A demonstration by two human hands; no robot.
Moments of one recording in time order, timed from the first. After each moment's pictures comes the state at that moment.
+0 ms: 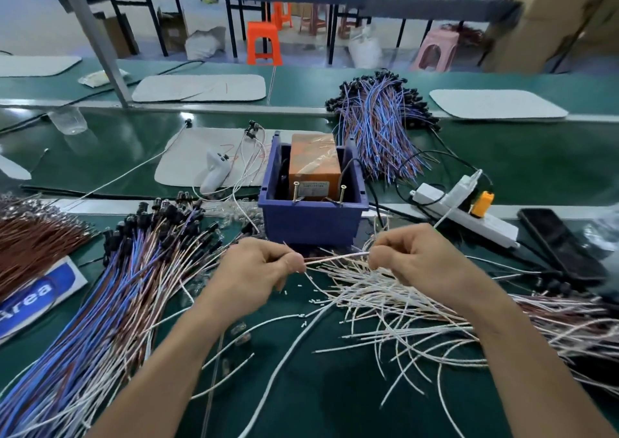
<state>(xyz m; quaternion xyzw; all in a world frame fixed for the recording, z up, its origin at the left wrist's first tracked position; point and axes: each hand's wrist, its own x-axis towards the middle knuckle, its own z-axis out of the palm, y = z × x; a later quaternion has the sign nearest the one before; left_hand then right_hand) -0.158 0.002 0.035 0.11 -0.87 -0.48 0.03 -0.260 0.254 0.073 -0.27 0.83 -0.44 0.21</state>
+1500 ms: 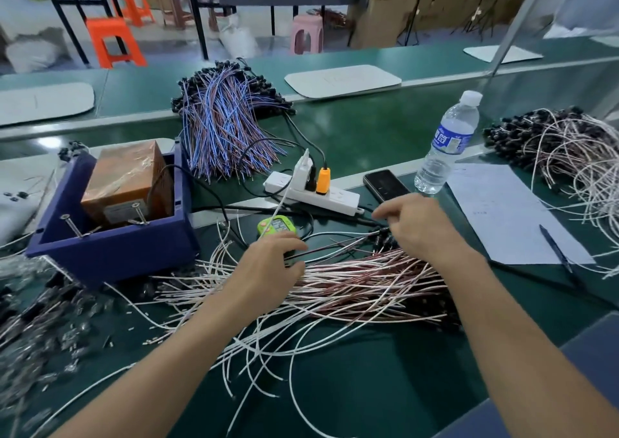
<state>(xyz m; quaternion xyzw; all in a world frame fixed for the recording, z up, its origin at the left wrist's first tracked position) -0.276 0.214 -0.002 -0.08 -0.94 -0.33 0.00 -0.330 0.477 0.046 -0.03 0.97 -0.23 -0.03</state>
